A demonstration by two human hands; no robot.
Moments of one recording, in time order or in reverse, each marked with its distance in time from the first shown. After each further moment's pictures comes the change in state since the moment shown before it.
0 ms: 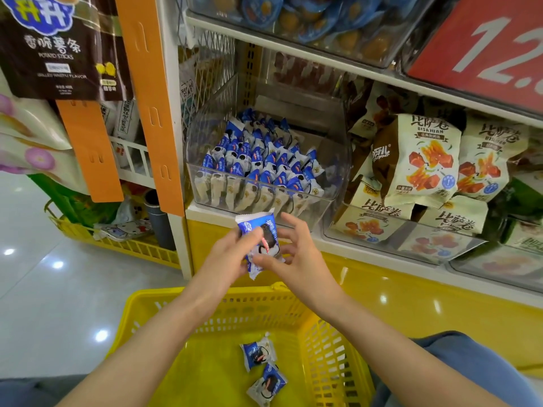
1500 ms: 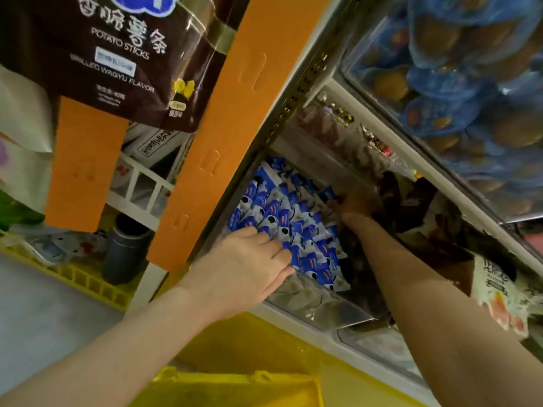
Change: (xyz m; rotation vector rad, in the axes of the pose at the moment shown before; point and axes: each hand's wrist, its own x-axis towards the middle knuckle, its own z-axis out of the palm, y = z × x) left_hand 0.107 0.054 -0.067 1.324 0.028 1.193; right_hand 0.276 -0.016 -0.091 -0.875 0.352 0.315
